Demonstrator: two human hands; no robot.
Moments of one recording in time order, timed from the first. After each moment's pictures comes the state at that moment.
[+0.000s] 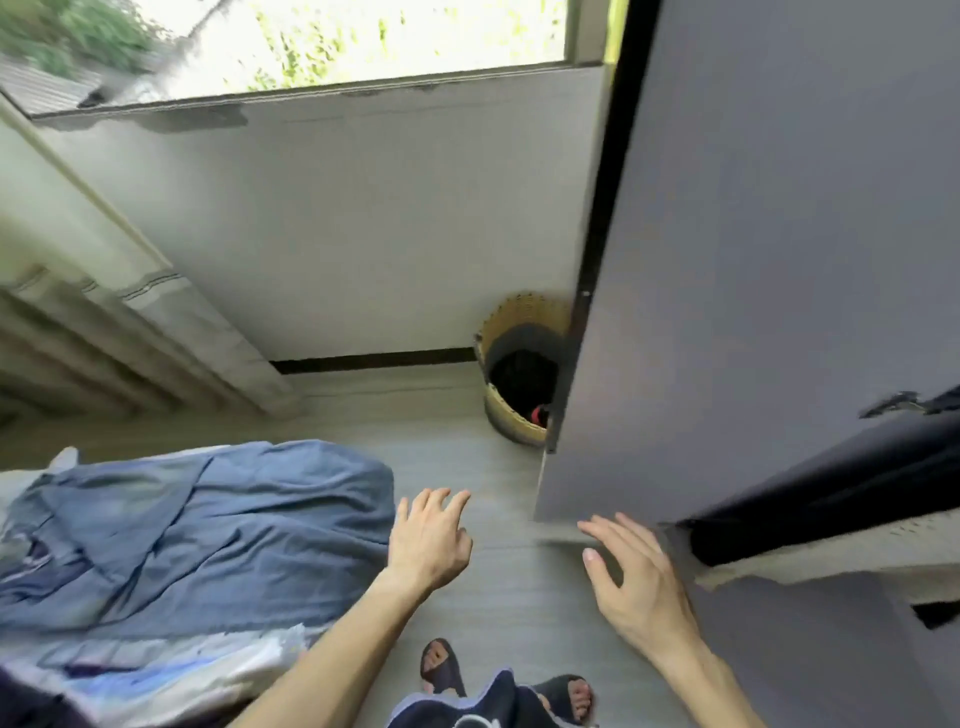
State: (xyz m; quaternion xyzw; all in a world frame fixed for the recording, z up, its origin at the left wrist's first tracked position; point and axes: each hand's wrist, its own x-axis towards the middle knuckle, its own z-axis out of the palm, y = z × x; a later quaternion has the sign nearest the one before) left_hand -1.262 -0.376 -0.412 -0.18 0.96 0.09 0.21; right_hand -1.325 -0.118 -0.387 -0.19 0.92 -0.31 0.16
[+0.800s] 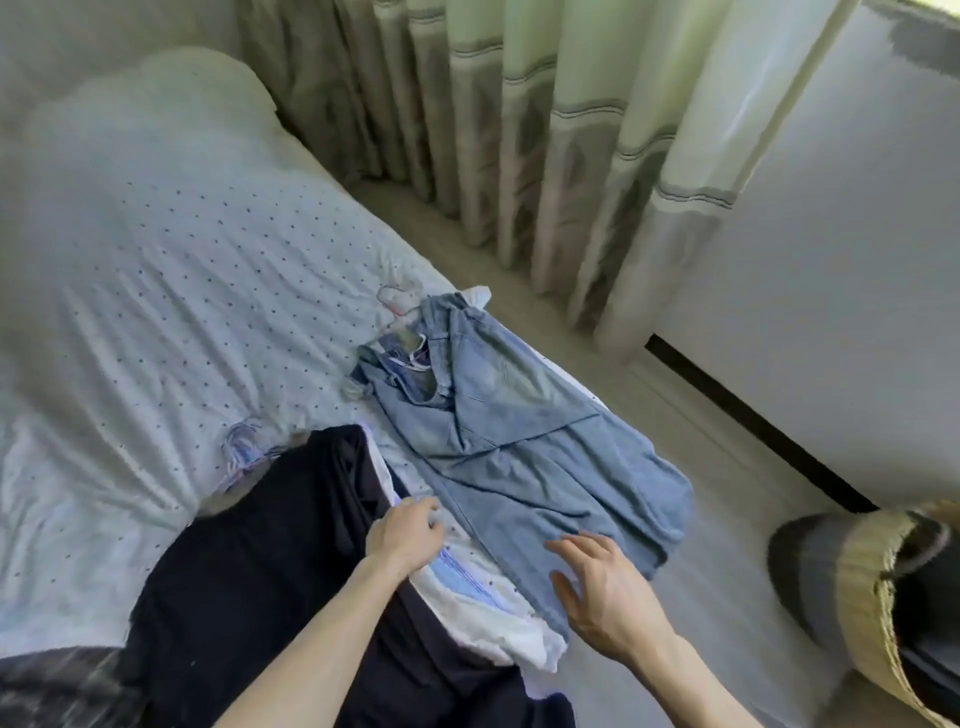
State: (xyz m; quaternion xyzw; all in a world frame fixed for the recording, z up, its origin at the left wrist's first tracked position) left_hand -0.863 -0.772 -0.493 -0.64 0.67 0.34 0.17; right_hand -1.112 -0.652 -0.440 -0.65 0.69 -0.01 0.32
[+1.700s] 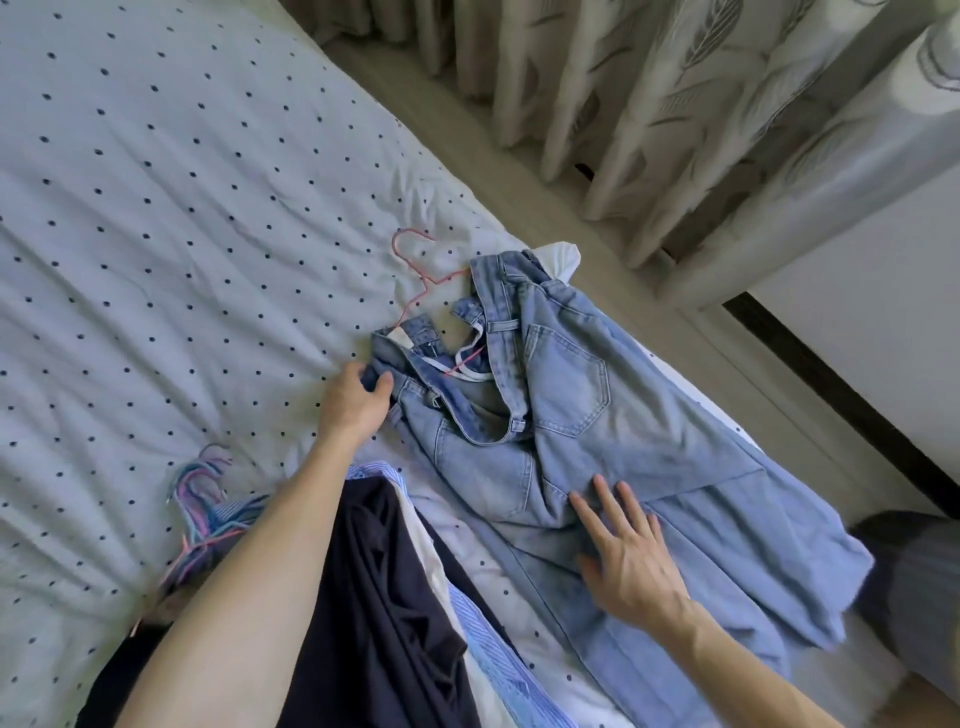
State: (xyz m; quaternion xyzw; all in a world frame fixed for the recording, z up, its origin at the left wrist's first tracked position) left_hand -0.747 -1.091 -0.670 -0.76 0.52 0.39 -0.05; right_hand -1.041 -0.857 -0.646 -0.61 0.69 0.18 0.35
